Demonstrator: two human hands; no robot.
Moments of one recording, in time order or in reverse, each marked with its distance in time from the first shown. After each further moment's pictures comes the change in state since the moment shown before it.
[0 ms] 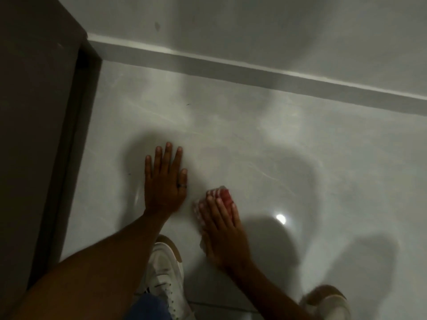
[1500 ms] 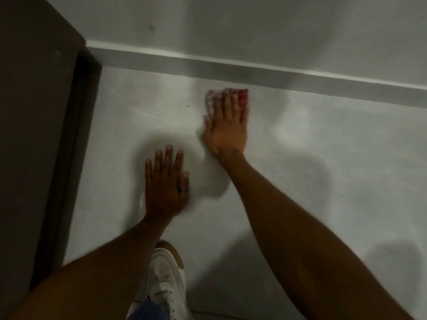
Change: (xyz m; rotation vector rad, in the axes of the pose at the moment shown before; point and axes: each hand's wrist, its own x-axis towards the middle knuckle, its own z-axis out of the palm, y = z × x) left_hand -0.002 -0.003 0.007 0.039 -0.001 -0.002; right_hand 0.244 0.060 -0.089 0.079 0.200 0.374
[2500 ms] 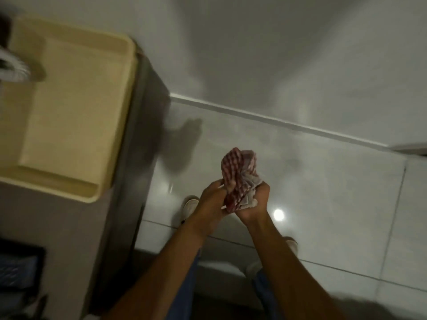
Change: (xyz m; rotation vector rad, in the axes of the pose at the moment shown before) left_hand 0.000 0.139 -0.445 -1.557 -0.737 -1.186; right_hand -0.206 -0.128 -0.342 1.901 -0.278 1.158
